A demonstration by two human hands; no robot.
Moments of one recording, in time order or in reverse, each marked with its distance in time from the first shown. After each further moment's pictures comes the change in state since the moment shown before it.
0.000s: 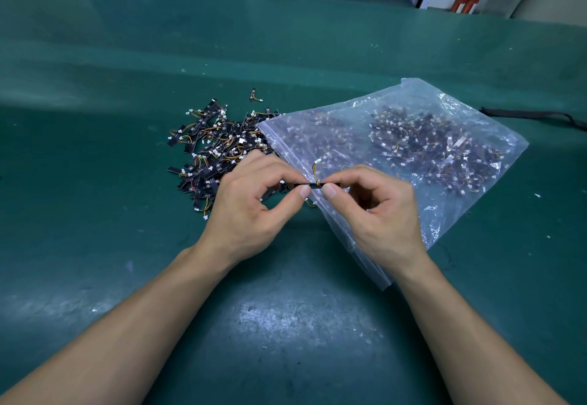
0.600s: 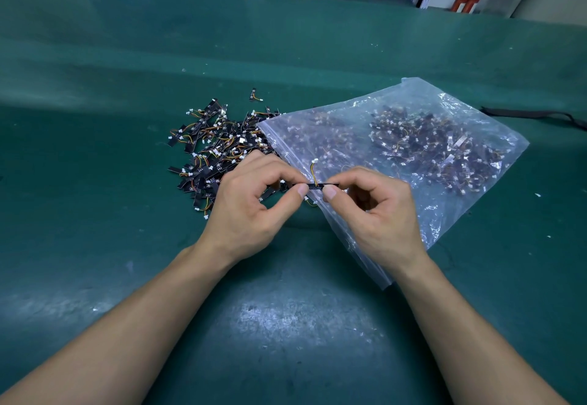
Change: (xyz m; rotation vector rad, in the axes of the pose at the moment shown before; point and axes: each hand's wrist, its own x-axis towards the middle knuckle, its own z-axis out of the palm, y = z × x) left_hand -0.001 0.001 -0.001 -0.030 -0.007 -0.047; right_hand -0.001 0.003 0.001 0.002 -0.022 0.025
